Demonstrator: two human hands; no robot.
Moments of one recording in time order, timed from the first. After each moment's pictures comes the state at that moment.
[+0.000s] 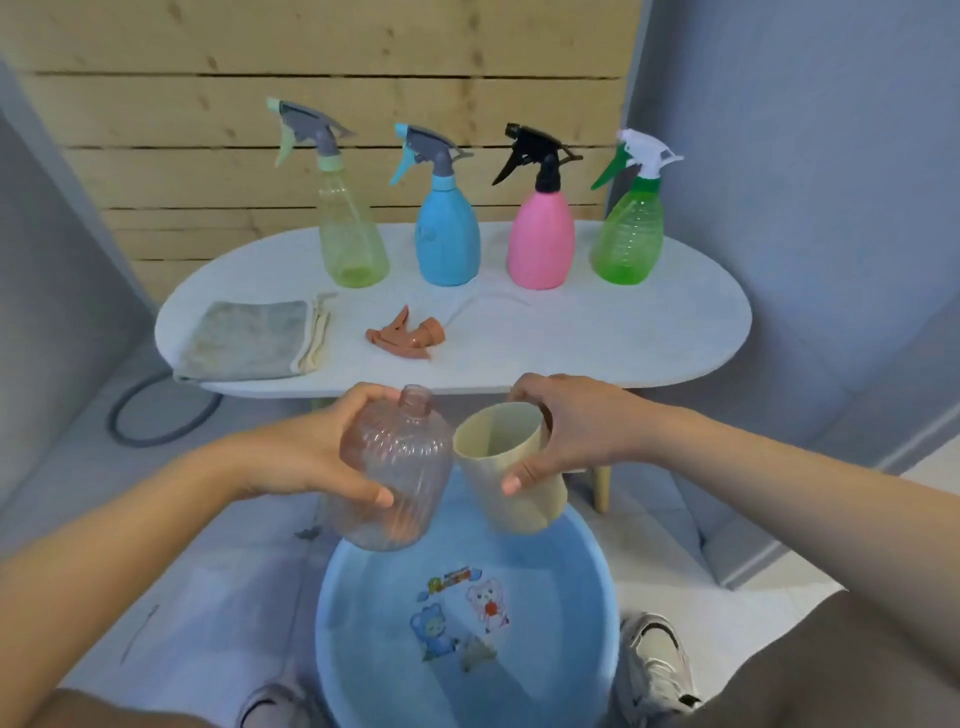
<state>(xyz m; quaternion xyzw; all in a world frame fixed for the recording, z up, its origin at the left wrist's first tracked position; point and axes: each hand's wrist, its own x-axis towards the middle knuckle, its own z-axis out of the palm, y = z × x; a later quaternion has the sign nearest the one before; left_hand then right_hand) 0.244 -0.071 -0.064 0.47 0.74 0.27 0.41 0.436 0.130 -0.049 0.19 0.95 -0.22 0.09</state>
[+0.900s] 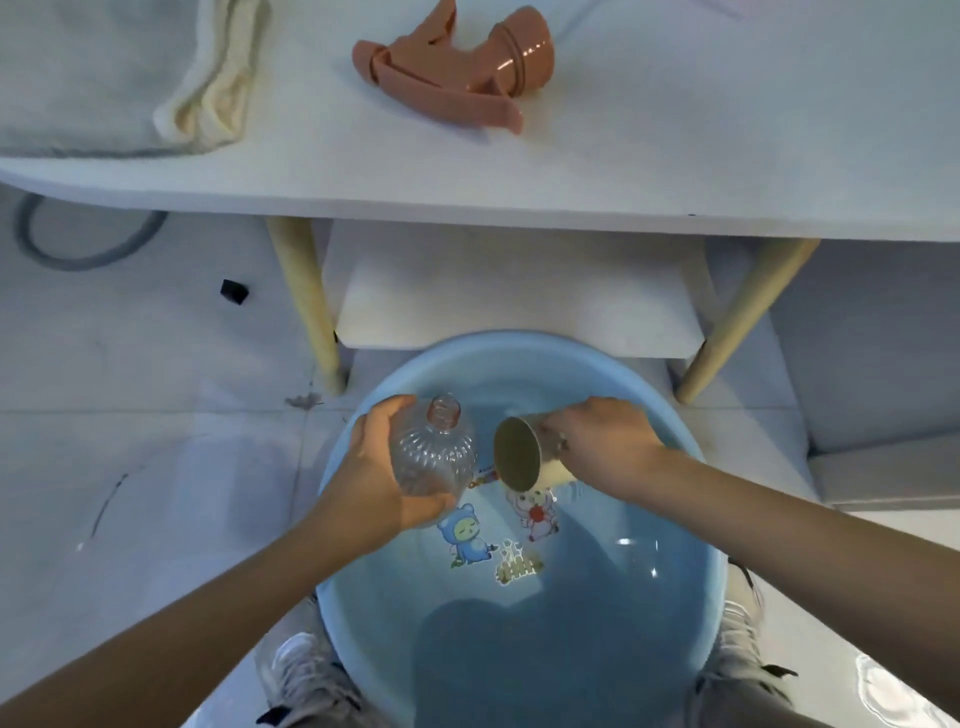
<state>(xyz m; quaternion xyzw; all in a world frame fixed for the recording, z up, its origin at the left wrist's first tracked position) 0.244 -0.077 -0.332 0.28 0.82 0.37 0.33 0.366 0.132 -0.315 0.19 0.95 -0.08 0.24</state>
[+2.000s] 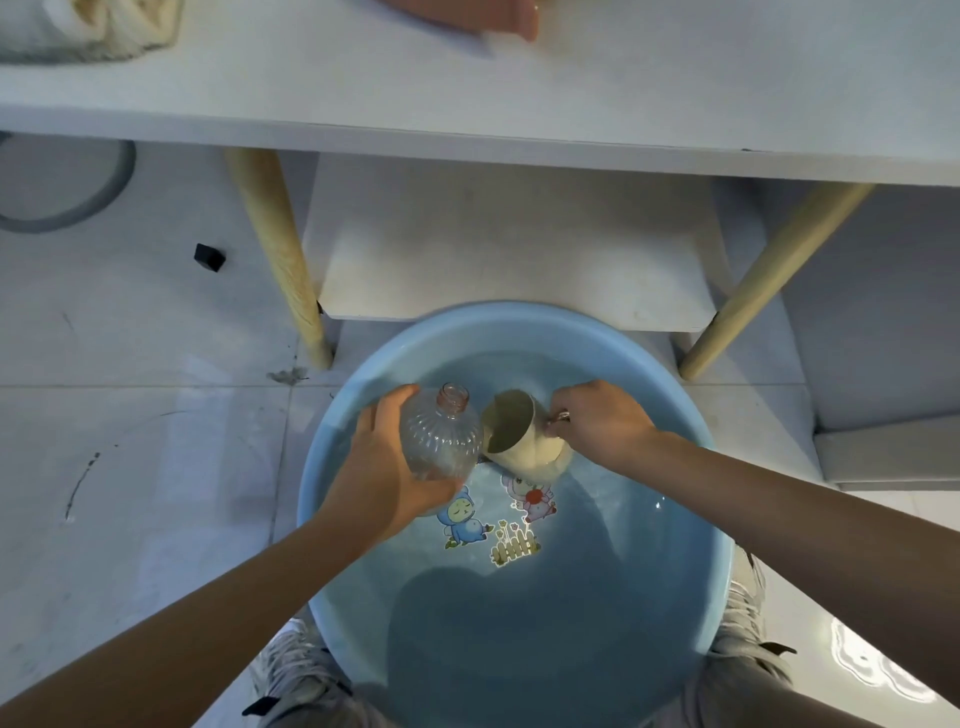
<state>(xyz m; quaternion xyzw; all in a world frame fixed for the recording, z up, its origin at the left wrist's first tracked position) 0.257 -0.066 -0.357 0.26 0.84 0.35 0.33 0.365 0.144 -0.357 0.30 0.89 -0.23 0.27</state>
